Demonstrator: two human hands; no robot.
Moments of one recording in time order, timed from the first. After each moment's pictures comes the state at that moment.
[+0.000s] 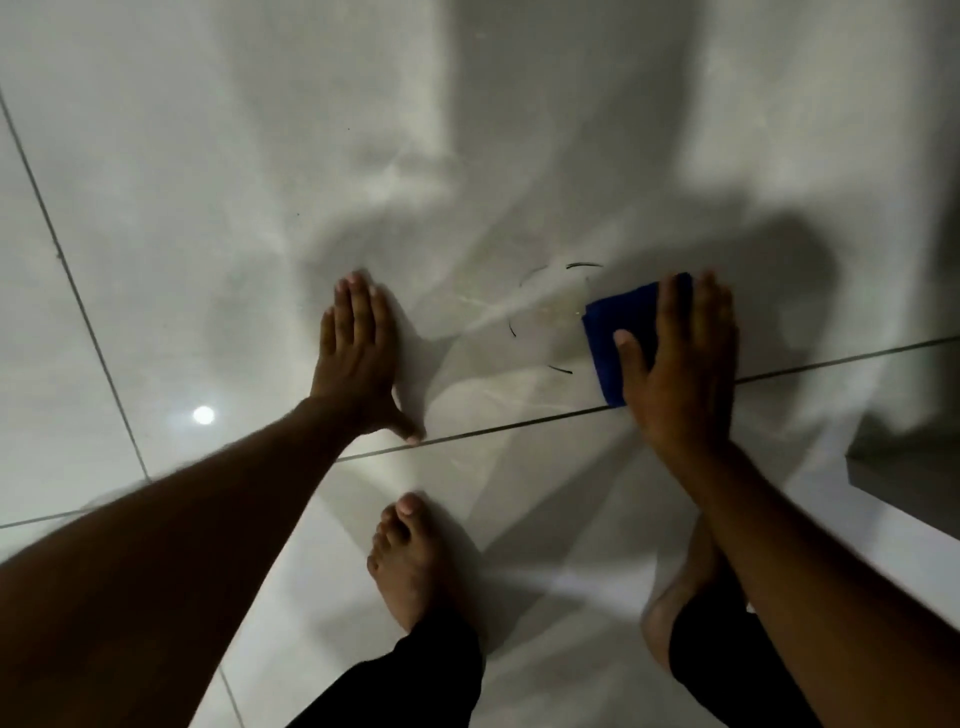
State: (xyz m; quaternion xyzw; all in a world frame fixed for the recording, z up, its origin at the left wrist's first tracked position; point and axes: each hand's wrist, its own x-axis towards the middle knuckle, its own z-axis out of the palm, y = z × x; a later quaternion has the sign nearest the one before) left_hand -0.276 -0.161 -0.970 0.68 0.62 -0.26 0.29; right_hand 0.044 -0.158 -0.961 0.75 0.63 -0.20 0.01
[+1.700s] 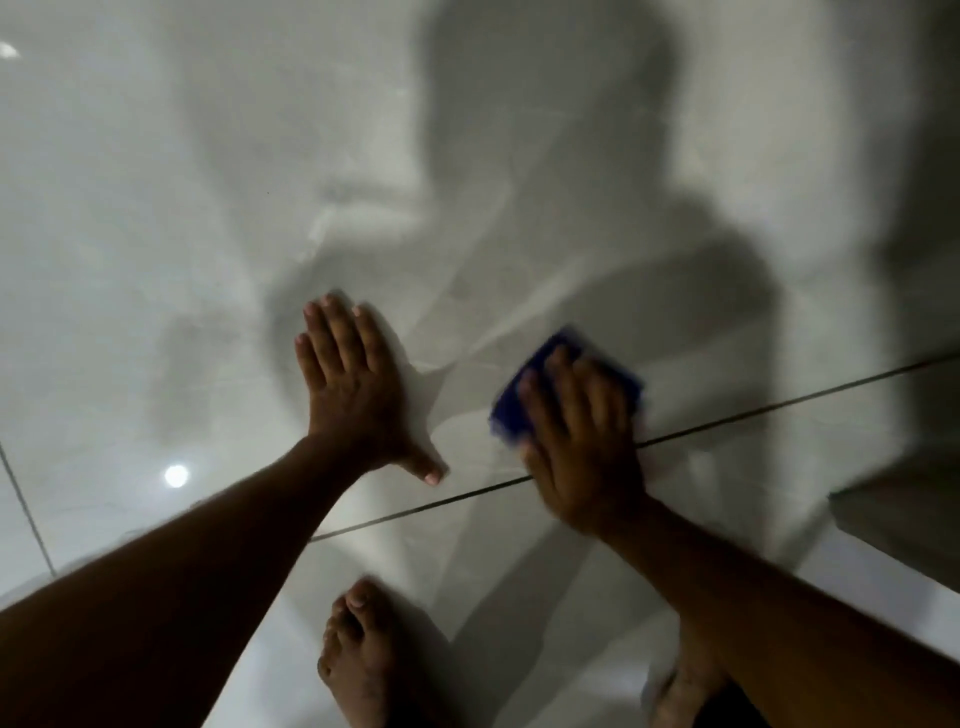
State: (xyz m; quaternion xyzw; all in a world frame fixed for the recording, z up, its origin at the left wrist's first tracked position) left_hand -0.210 -0.118 -0.988 0.64 0.67 -0.23 0.31; right_hand 0.038 -0.187 -1.016 0.56 0.81 -0.16 -0.01
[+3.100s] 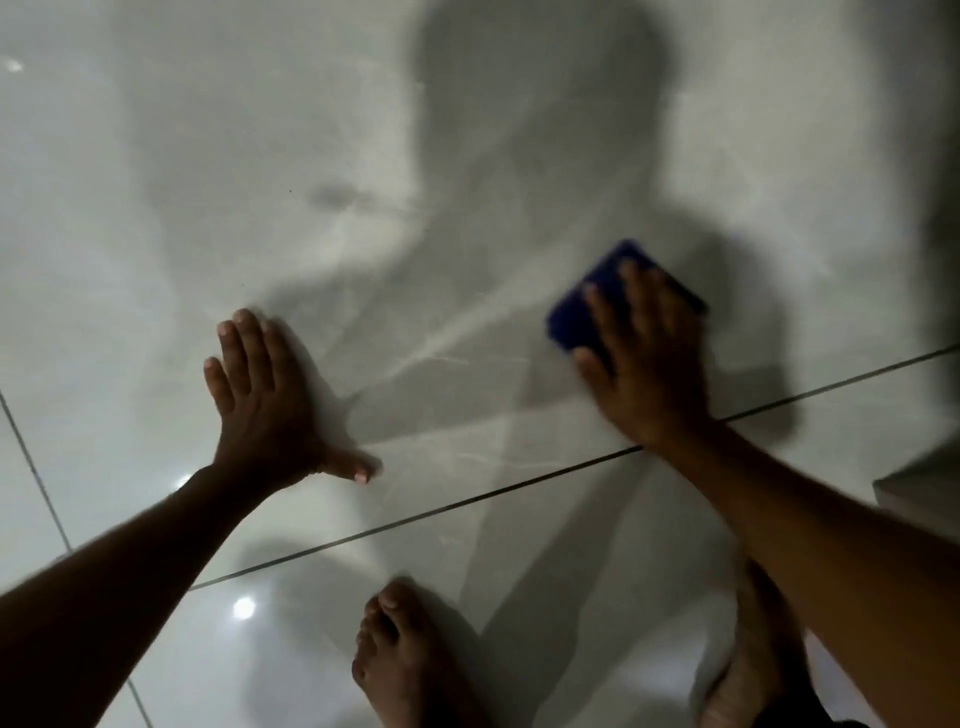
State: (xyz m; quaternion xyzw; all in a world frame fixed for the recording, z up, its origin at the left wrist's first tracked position) left_hand -0.318 -0.138 -0.990 0.61 0.70 -0.20 0.32; right_hand 0.056 -0.126 -1.025 0.65 0.76 -0.09 -0.03
